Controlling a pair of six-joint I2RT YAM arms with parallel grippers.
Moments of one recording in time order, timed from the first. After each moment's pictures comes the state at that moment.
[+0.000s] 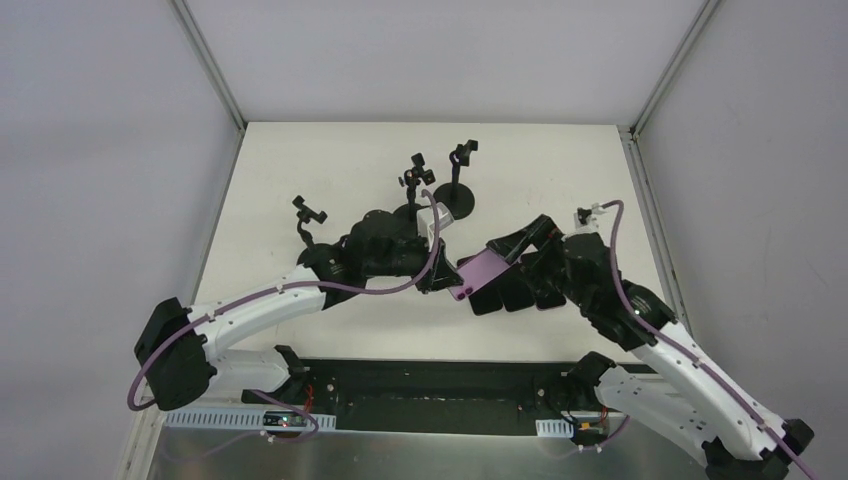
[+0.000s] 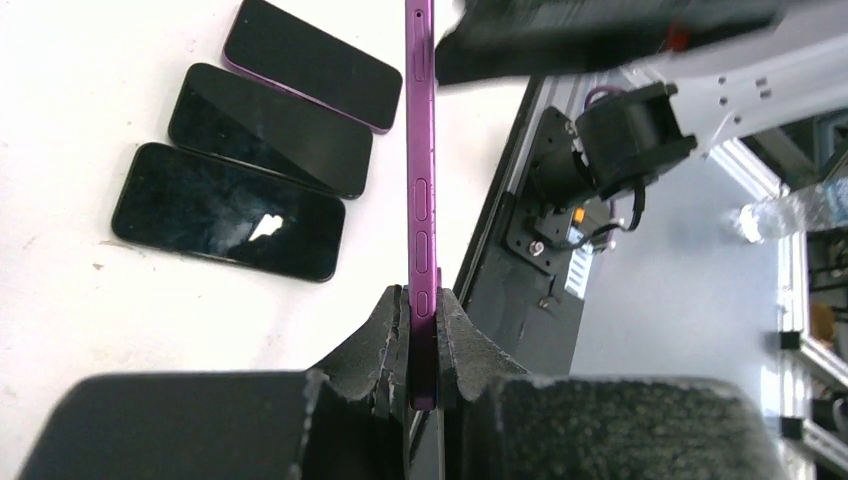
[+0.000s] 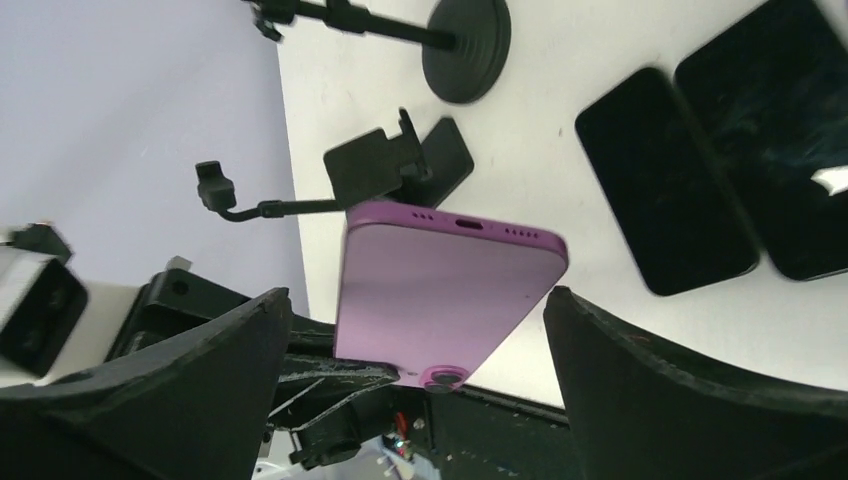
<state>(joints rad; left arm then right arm) -0.90 1.23 0.85 0.05 0.43 -0.41 0.73 0.73 0.77 -0.53 0.14 1.22</state>
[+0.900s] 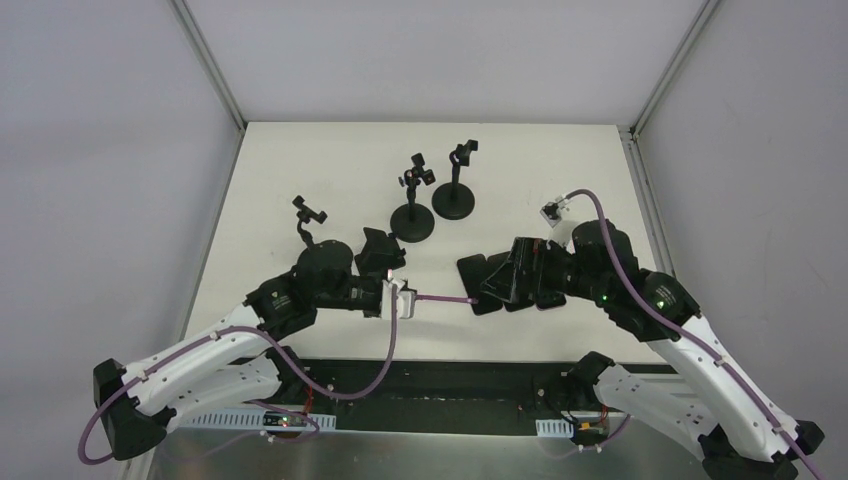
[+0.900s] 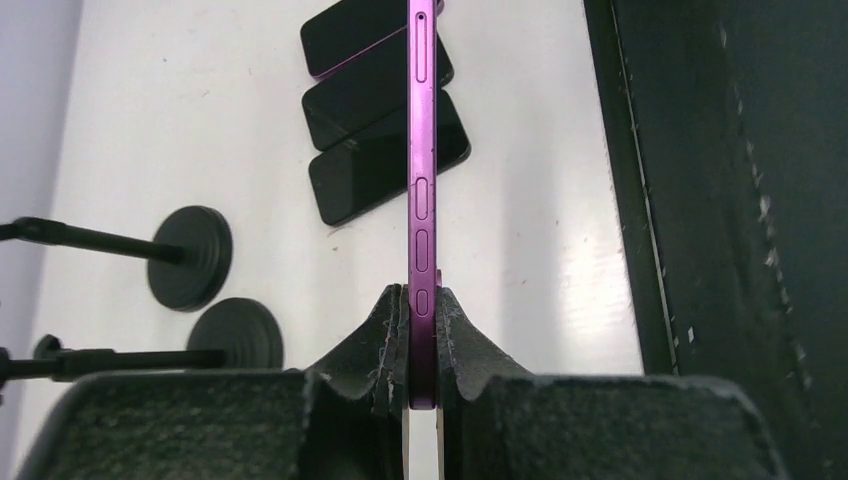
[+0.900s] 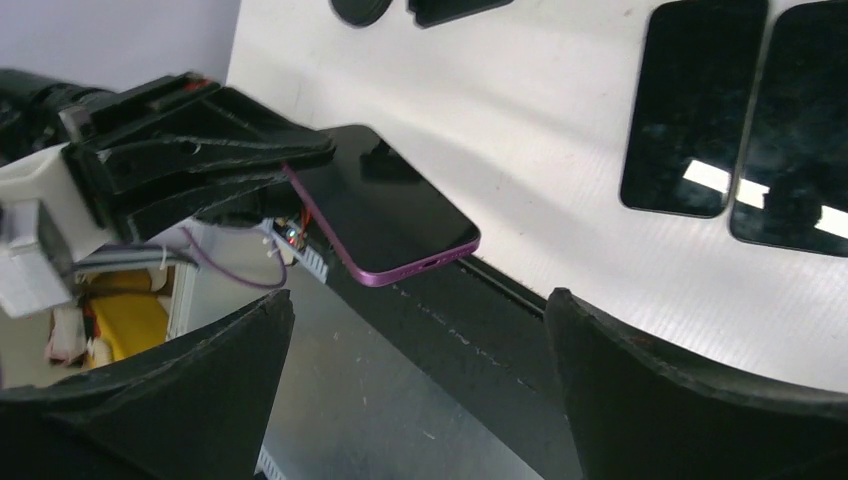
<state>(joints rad) -0.90 0.82 0.70 -0.30 0.47 0.60 0.72 0.76 1.04 -0.88 -0.19 0.68</state>
